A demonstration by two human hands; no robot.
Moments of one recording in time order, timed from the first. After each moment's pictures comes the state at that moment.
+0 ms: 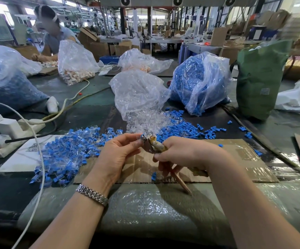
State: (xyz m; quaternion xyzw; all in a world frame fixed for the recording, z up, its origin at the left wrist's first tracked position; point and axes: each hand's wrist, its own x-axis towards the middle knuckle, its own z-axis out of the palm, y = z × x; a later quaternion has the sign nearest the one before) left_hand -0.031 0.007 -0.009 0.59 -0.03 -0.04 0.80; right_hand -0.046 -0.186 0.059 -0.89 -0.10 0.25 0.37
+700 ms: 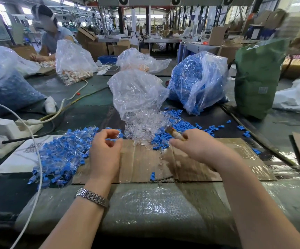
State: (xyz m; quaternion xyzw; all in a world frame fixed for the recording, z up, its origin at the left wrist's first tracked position) left_hand -0.034 0.012 -0.013 0.81 0.07 0.24 0.52; right_hand -0.042 -0.222 0.048 -0.96 0.03 0.07 0.28
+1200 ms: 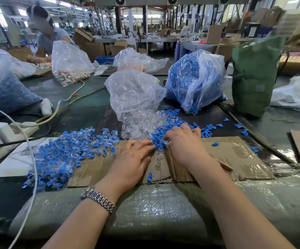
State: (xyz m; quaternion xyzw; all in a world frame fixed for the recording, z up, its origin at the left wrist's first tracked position) left_hand -0.030 -0.016 -0.028 0.95 -0.23 0.09 0.20; right_hand -0.018 -0.202 0.016 -0.99 -0.07 -0.08 0.04
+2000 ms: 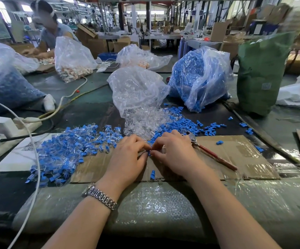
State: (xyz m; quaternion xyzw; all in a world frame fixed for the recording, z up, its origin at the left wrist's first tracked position) left_hand -0.033 -0.013 -0.028 0.93 -0.18 0.16 0.26; right_hand -0.025 -0.185 -0.009 -0.97 -0.14 -0.10 0.17
